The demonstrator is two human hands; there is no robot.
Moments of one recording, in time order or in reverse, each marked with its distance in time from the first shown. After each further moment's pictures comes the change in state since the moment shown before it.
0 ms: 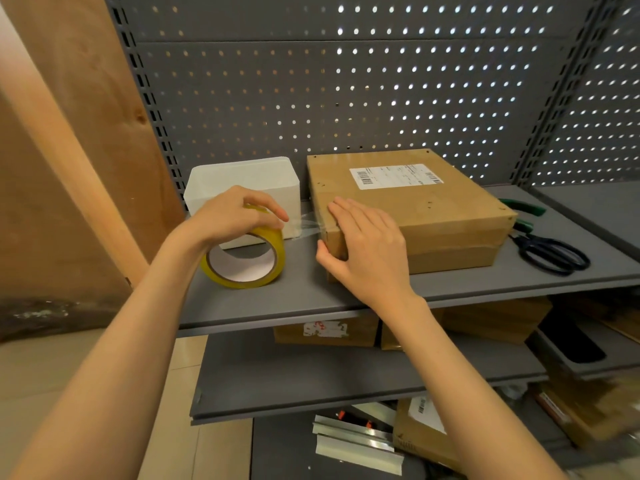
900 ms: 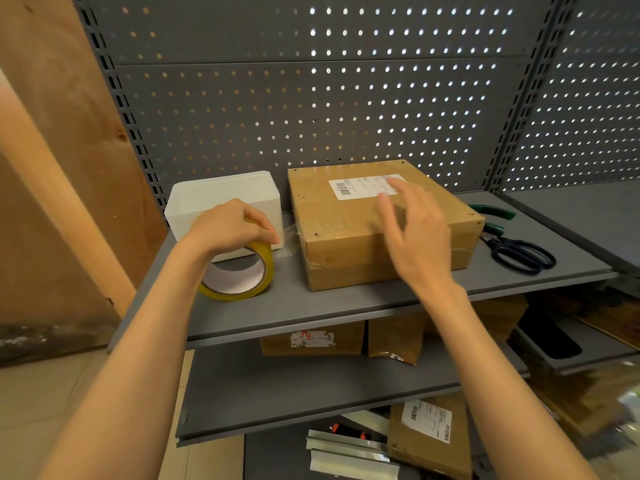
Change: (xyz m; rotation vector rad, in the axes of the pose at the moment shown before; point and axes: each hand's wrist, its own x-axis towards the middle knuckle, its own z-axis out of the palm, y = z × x) left_hand 0.009 0.013 0.011 0.183 0.022 -0.041; right_hand 0.006 0.057 -0.039 0.230 0.138 0.301
